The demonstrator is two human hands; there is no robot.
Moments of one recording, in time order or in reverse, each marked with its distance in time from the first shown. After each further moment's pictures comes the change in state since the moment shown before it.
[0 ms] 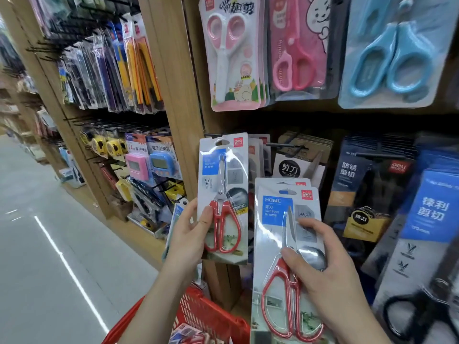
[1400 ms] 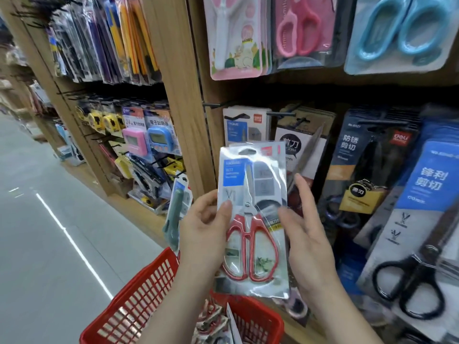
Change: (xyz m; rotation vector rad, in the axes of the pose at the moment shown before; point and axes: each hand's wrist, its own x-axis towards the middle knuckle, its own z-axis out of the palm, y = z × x) left_hand -0.063 0.013 0.035 0.120 0.158 0.001; right_hand -0.010 -0.016 0.030 0.225 -0.041 0.041
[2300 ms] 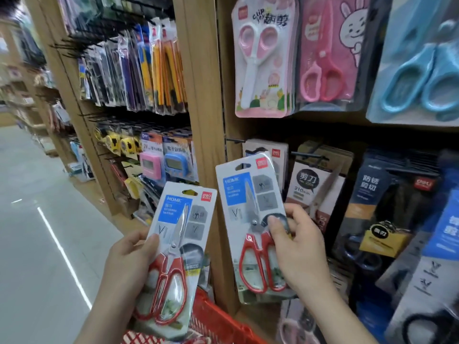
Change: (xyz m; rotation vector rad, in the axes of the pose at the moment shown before) left_hand 0.030 0.019 -0.116 0.137 0.222 -0.181; right_hand 0.044 -0.007 0.038 -0.421 0.044 -0.174
